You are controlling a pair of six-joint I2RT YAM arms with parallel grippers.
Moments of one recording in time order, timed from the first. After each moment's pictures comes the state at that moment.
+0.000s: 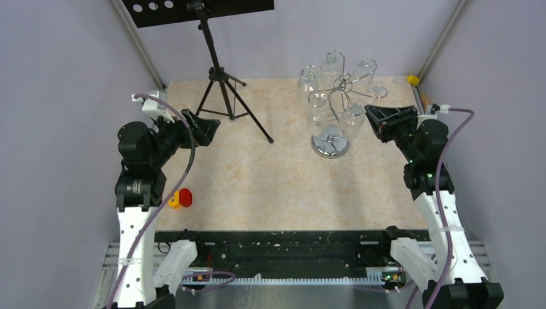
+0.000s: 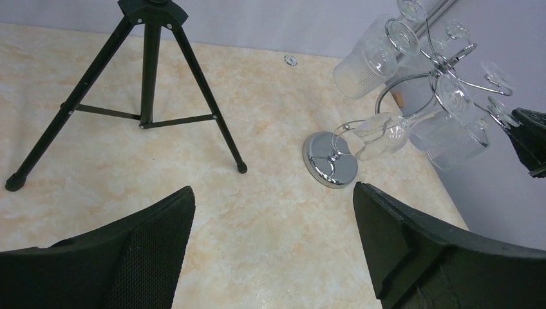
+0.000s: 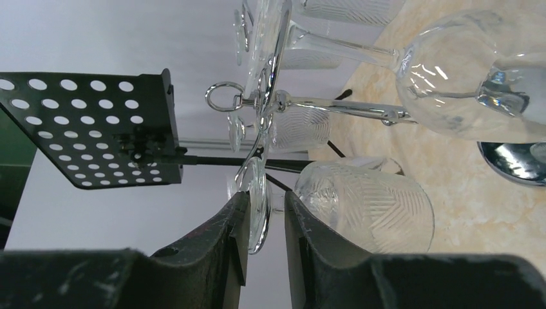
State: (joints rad) left arm 0.02 0.79 1.14 -0.45 0.45 -0.39; right arm 0.04 0.83 0.86 -0.10 -0.23 1.34
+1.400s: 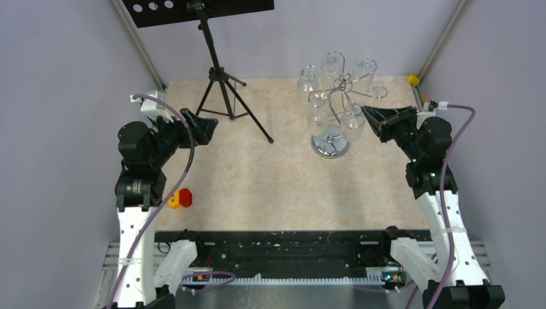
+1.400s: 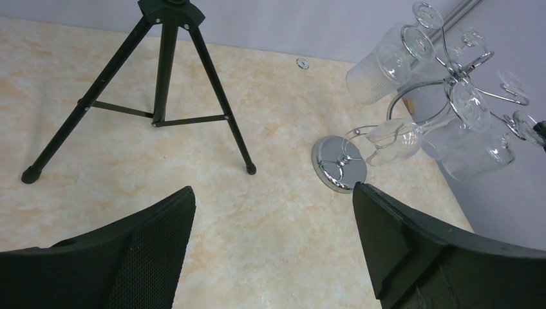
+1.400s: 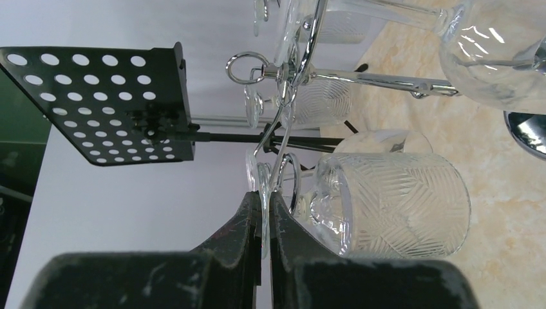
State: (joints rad) left arm 0.02 0.80 1.14 -0.46 0.41 -0.39; right arm 0.04 0.82 0.90 -0.14 -0.31 1.37
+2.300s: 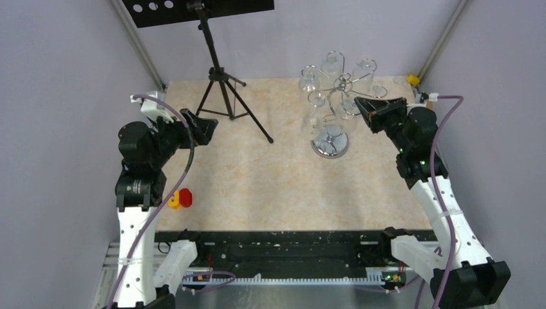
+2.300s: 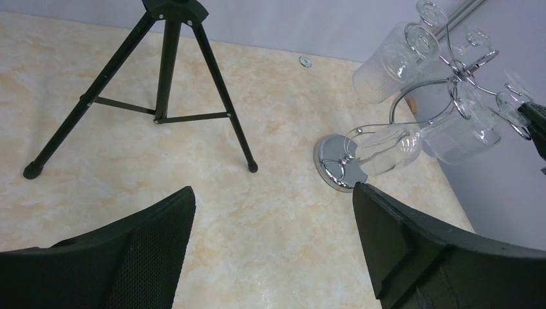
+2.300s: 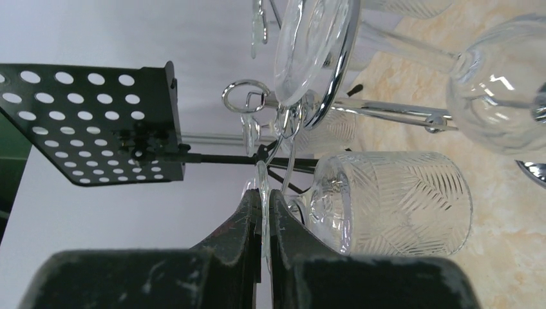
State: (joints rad) left arm 0.02 0.80 1.14 -0.47 0.40 -0.39; right arm 0.16 0.95 0.94 -0.06 -0.16 1.35
